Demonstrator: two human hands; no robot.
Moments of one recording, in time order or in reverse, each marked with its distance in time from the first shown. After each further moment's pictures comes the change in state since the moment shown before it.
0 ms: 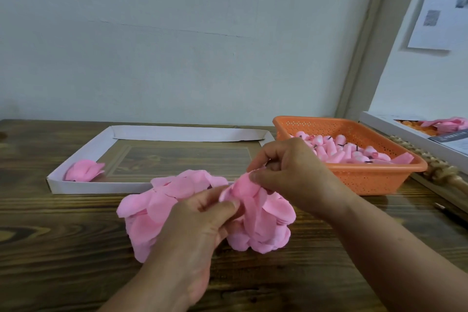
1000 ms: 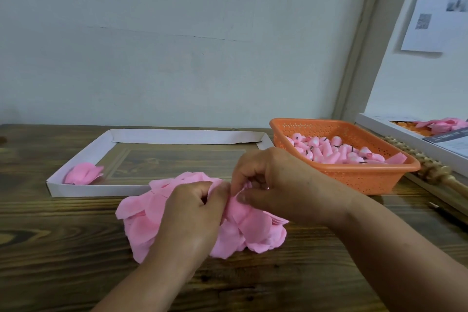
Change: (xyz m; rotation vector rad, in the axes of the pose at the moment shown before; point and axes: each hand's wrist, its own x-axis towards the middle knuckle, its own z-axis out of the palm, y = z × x) left_hand 0.006 0.012 0.001 0.585 0.179 0.291; right_hand -0.012 -0.030 -0.005 -0.256 -0.281 -0.215
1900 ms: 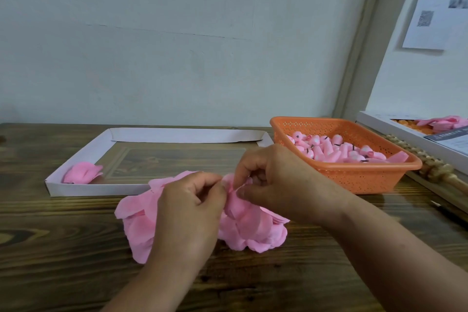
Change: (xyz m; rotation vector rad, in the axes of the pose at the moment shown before) left_hand -0.005 0.004 0.001 -0.082 0.111 0.128; right_hand 0.004 0.007 0.008 0.042 0.114 0.056
